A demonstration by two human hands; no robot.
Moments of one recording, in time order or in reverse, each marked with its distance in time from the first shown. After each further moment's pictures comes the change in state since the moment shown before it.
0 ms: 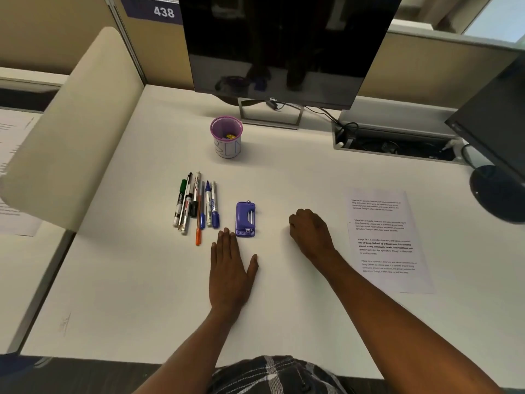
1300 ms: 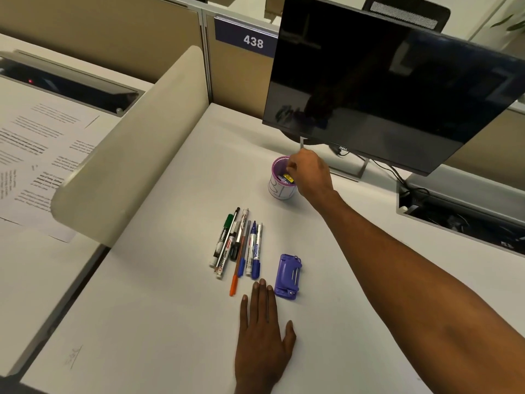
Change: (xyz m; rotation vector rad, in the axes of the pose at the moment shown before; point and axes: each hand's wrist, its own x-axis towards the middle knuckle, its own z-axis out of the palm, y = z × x) left_hand 0.017 0.010 -0.013 -0.062 -0.183 -0.107; right_hand 0.250 -0.197 -0.049 -0.270 0.106 -0.282
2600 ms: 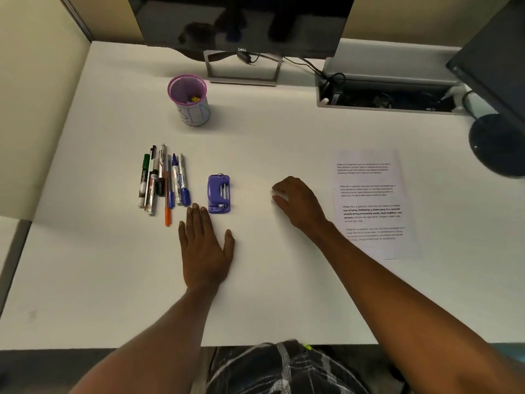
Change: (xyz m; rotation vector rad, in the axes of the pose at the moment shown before) left_hand -0.005 -0.006 0.016 0.226 0.229 0.052; right_hand -0.303 0.148 0.074 0.429 0.001 0.124
